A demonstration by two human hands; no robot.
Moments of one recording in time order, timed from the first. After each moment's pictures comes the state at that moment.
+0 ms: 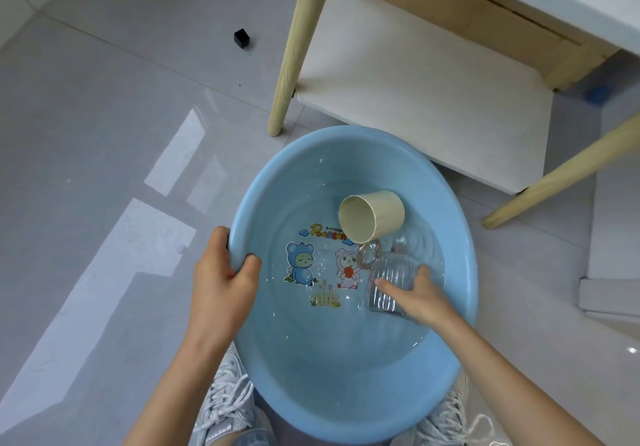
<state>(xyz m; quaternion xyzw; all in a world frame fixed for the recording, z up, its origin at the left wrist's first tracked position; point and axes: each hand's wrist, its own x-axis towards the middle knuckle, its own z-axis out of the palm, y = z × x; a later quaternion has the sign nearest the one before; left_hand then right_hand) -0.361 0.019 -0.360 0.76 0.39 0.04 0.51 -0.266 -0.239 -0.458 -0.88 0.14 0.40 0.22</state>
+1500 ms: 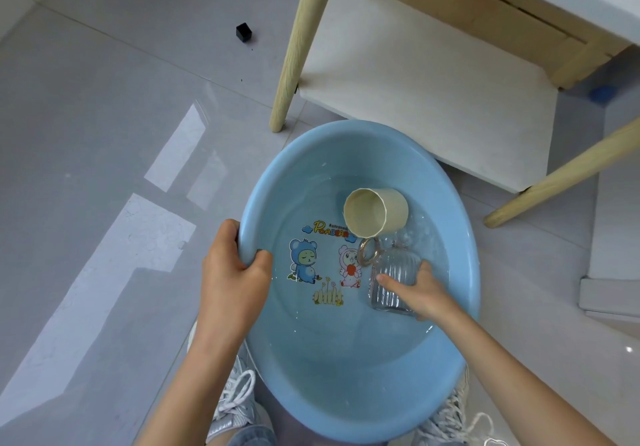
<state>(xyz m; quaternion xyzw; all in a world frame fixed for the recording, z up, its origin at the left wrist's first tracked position) -0.354 0.009 -0.348 0.74 0.42 0.03 0.52 -0.259 -0.242 -0.464 -0.87 0.15 0.41 0.21</state>
